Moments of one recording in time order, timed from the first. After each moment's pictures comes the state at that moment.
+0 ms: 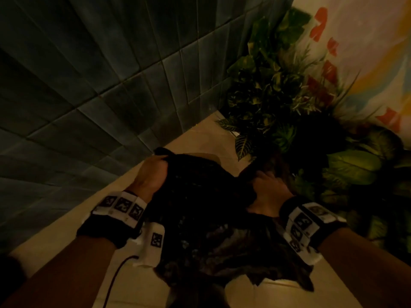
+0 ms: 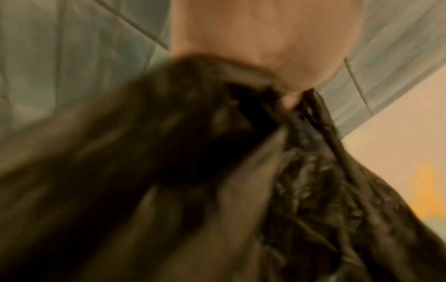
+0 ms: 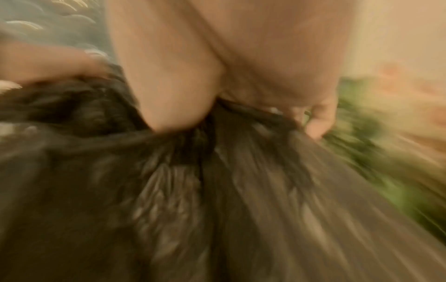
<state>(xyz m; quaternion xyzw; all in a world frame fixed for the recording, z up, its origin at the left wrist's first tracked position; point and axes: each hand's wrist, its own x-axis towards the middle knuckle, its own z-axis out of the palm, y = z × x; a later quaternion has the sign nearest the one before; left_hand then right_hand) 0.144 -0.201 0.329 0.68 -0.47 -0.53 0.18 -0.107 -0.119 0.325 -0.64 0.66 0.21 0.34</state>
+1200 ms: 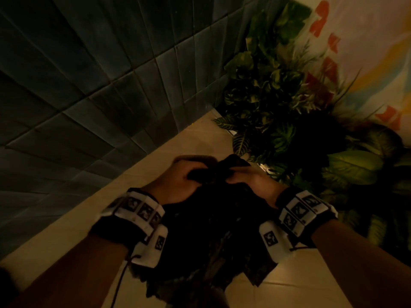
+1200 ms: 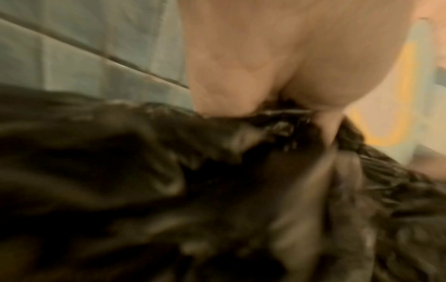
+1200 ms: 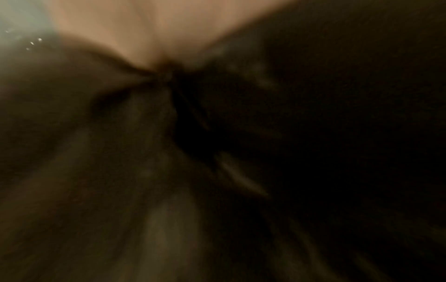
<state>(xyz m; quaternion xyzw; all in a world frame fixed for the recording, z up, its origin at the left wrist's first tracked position) 0.112 -0.210 0.334 0.44 -0.71 -0.55 0.09 -0.082 -0.161 0.325 -0.29 0.60 -0.24 0.71</state>
